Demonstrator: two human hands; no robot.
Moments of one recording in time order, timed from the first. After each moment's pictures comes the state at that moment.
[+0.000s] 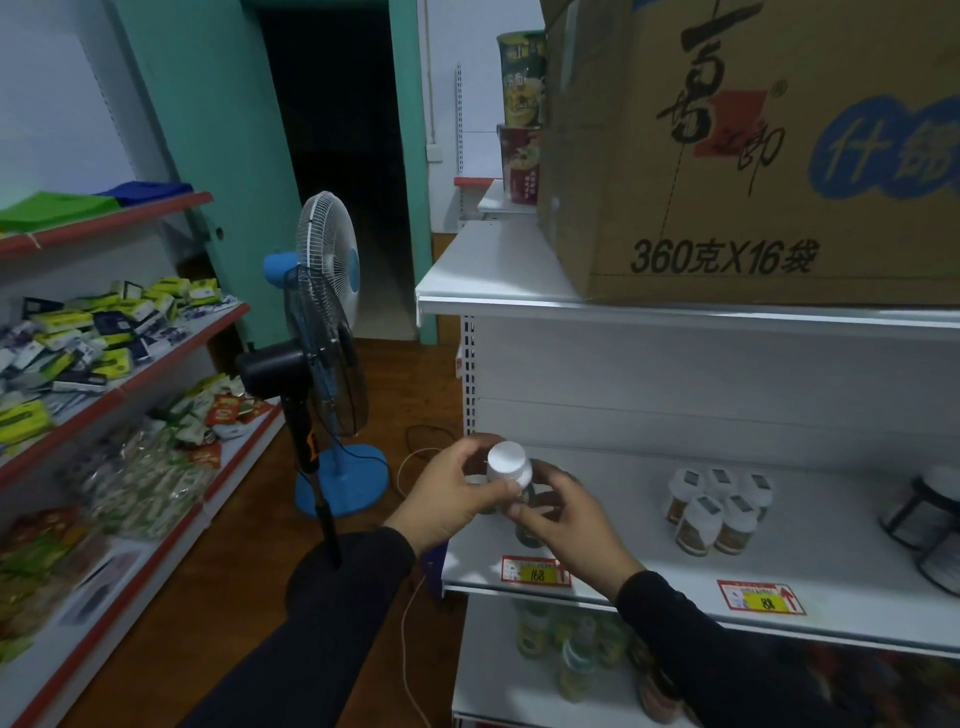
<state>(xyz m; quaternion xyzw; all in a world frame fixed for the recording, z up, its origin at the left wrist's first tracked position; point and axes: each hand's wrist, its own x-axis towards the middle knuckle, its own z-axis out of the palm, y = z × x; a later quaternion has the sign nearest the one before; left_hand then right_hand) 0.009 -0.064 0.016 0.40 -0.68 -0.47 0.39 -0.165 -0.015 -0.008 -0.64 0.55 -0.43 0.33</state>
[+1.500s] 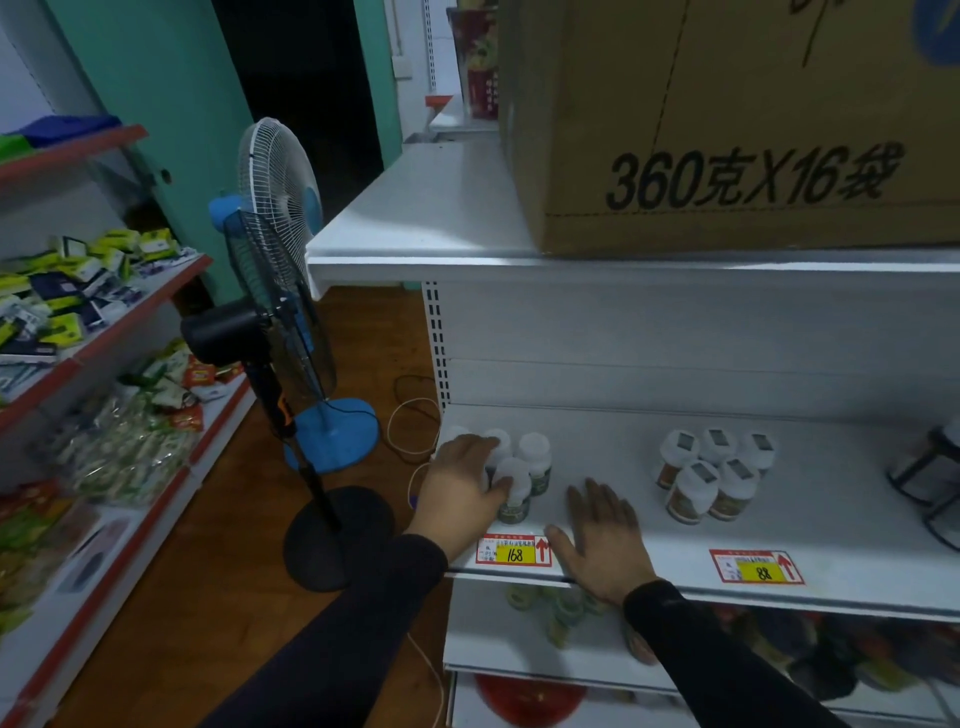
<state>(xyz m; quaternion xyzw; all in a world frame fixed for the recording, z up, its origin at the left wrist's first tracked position) -0.043 -0.090 -0.056 0.52 -0.79 -0.15 0.28 -0.242 -0.037 -0.134 -0.67 0.74 -0.03 0.10</state>
